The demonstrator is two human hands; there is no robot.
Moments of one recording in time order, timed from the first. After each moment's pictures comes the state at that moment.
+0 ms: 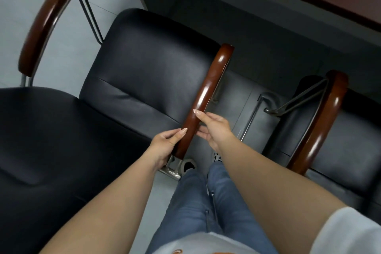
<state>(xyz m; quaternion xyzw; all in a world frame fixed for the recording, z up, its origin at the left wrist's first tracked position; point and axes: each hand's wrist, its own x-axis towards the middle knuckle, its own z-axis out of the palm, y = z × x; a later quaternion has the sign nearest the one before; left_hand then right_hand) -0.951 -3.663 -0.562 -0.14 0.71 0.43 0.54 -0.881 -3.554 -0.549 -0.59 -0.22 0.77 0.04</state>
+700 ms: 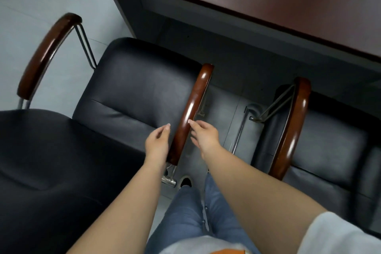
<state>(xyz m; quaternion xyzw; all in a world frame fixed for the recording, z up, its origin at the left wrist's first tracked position) -0.949 -3.651 -0.528 -0.09 0.78 0.47 0.40 -0.880 -3.572 -0.535 -0.64 -0.27 0.72 0.09</state>
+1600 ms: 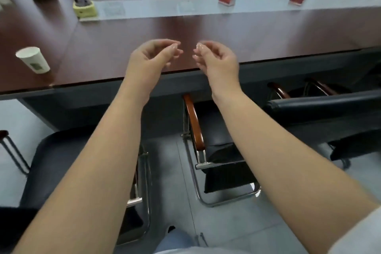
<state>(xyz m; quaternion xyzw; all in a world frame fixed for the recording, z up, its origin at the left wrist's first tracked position) -0.831 -3.636 -0.228 0.56 0.49 0.54 0.39 -0.701 -3.624 -0.231 -0.49 -0.47 0.45 0.58</state>
